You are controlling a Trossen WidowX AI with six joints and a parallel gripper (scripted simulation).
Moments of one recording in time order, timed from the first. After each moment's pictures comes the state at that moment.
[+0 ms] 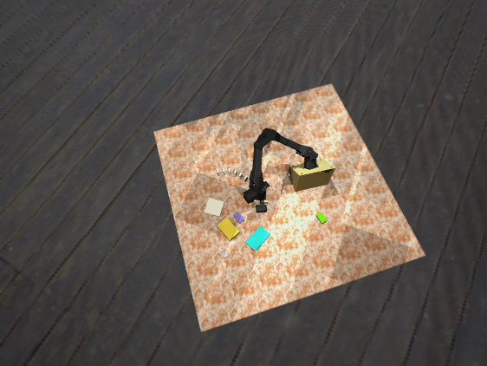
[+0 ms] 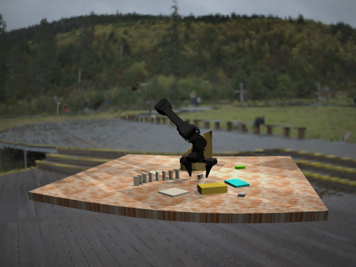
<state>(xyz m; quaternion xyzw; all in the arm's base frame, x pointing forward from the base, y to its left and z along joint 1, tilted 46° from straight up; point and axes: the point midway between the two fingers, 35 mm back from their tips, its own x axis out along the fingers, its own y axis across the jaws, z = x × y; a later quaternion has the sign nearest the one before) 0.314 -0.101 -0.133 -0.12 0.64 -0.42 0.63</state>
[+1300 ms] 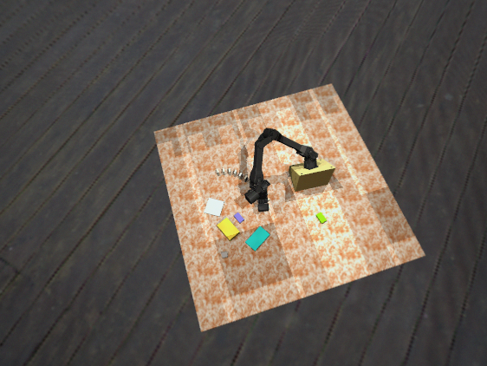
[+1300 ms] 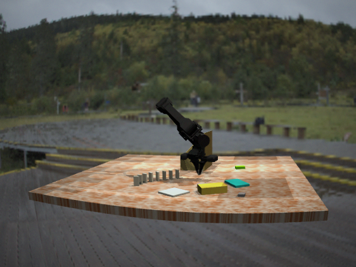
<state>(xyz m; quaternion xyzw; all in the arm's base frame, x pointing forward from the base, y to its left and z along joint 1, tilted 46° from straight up) 0.308 -0.086 -0.121 -0.13 0.65 -0.42 0.61</state>
